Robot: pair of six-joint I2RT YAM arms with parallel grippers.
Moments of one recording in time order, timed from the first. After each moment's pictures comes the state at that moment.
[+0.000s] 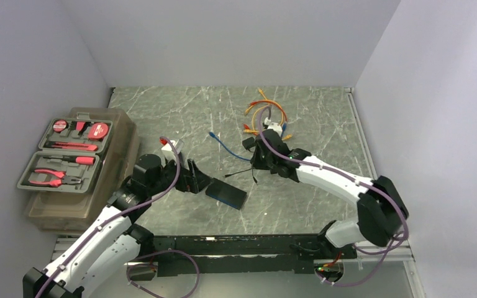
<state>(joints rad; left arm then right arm) -0.49 0.69 0.52 -0.25 0.35 -0.52 0.73 1.44 0.91 -0.29 0.19 0.70</state>
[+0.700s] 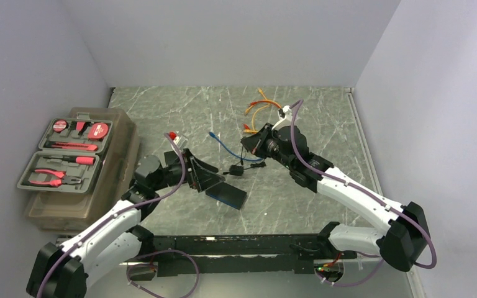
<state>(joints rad) -0.49 0.82 0.38 0.42 0.70 -0.74 0.73 1.16 0.87 0.00 0.07 0.87</state>
